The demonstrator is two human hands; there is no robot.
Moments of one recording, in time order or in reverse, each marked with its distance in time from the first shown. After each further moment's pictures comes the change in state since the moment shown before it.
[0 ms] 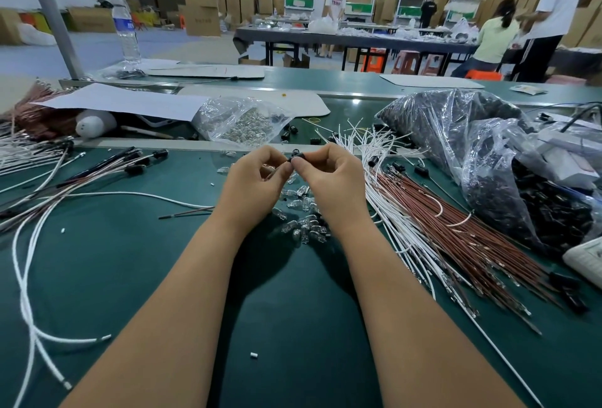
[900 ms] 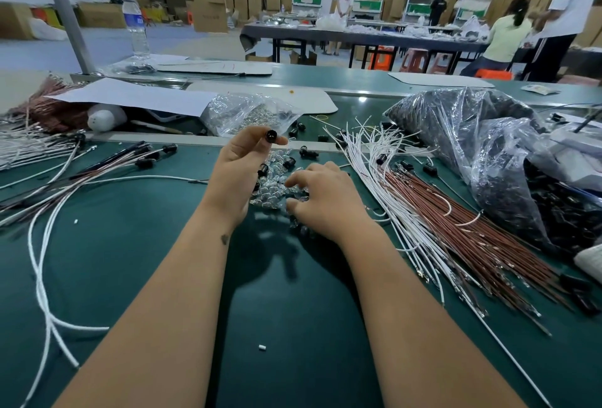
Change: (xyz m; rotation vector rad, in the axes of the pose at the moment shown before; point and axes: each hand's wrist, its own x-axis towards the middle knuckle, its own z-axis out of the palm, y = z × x) left_hand 0.008 -0.004 -0.015 -0.616 0.052 -0.033; right_hand -0.001 0.011 0.003 -1.000 -0.422 -0.262
